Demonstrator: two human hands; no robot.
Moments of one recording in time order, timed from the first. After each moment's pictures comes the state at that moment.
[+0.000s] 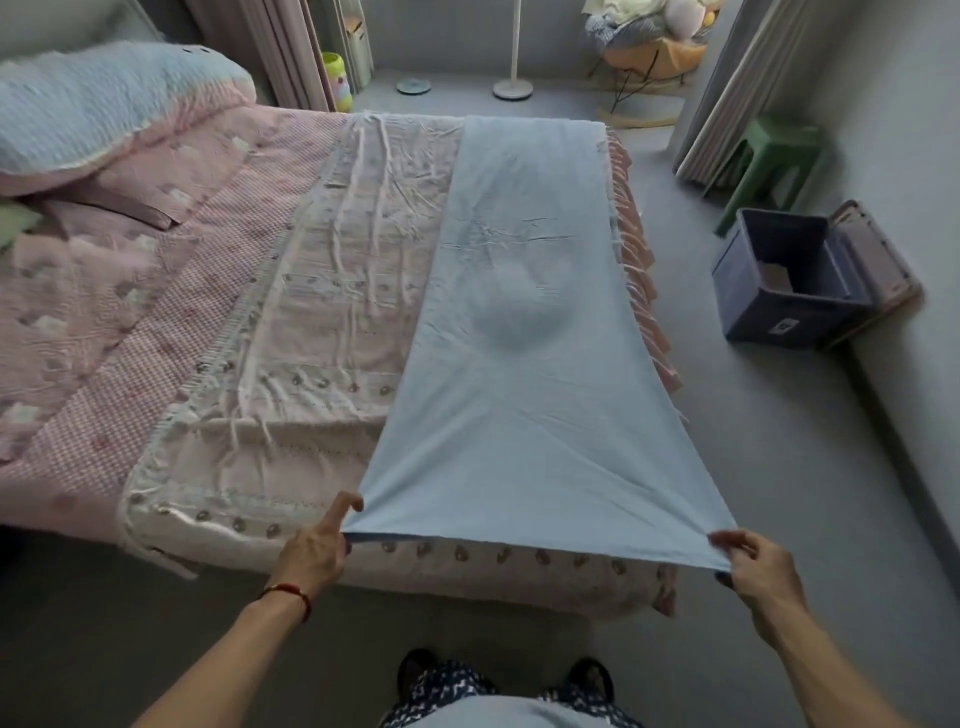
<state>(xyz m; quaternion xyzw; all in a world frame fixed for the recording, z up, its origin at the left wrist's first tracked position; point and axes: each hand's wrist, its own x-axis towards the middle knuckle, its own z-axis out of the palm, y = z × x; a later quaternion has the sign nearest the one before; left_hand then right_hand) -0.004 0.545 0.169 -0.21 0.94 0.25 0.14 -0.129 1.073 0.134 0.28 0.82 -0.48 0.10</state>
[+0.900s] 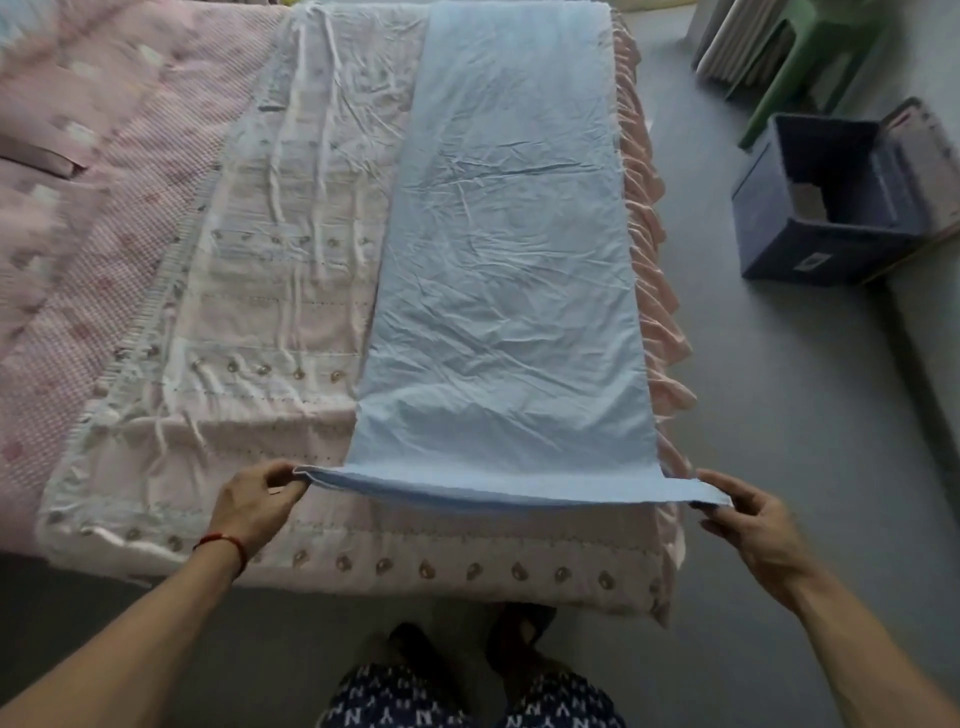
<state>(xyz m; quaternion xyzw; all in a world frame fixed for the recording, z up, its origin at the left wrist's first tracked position) -0.138 0.517 0.128 -0.30 0.89 0.35 0.07 -0.247 1.090 0.119 0.26 0.70 -0.62 0.22</state>
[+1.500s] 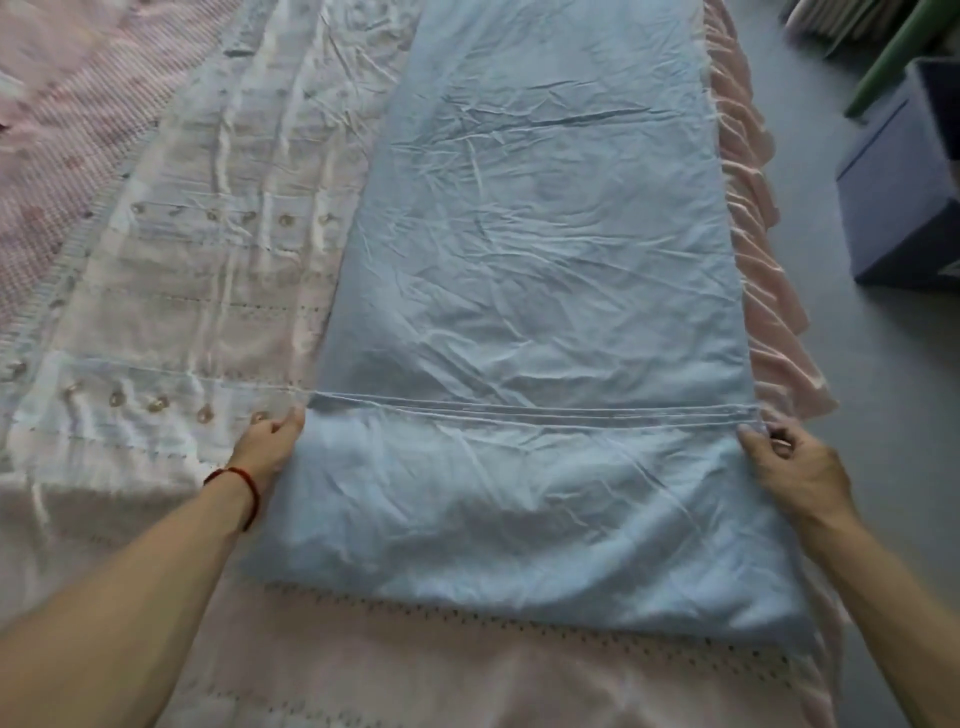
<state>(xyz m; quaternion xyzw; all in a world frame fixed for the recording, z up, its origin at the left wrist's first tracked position) -0.357 0.488 -0.078 -0.44 0.80 0.42 0.04 -0.488 1.038 -0.088 0.16 0.88 -0.44 0.08</state>
